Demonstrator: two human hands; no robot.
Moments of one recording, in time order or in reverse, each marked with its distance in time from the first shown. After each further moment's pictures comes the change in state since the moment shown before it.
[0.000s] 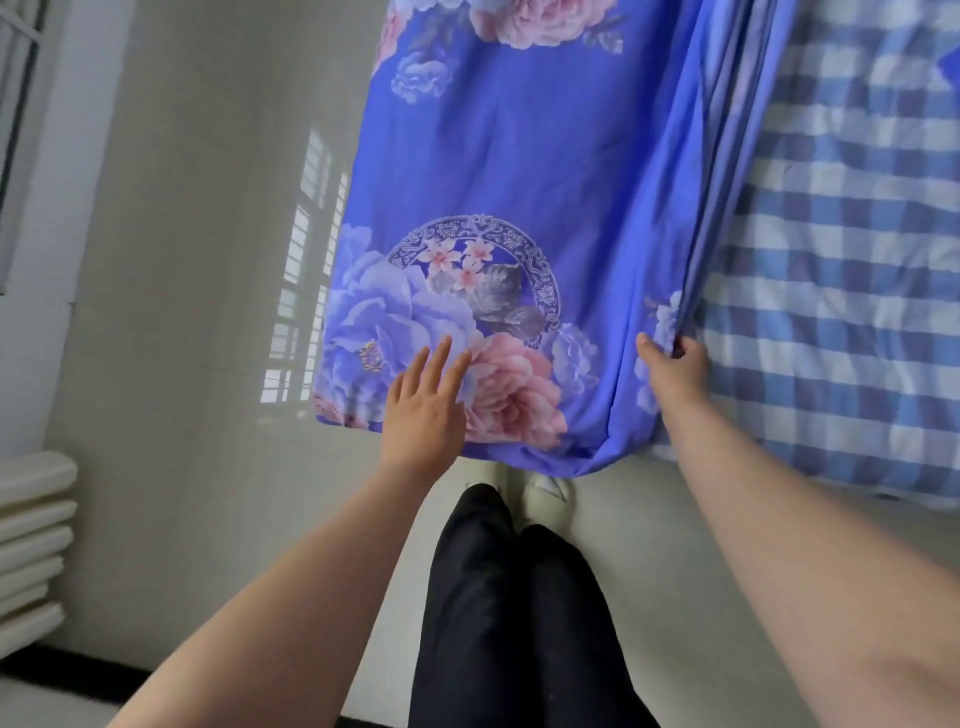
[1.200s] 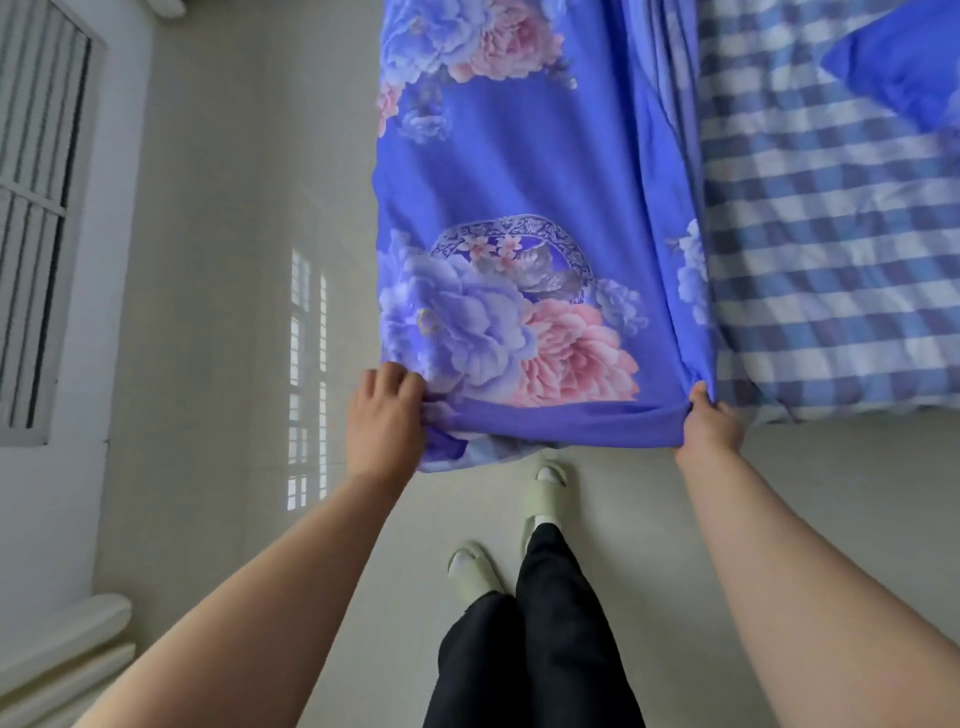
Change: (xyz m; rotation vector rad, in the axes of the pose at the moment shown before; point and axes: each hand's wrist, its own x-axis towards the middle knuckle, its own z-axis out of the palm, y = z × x) left_hand 0.000 -0.112 -0.100 0.167 0.173 0.255; right_hand -0.137 0.017 0.029 0.538 0.336 0.326
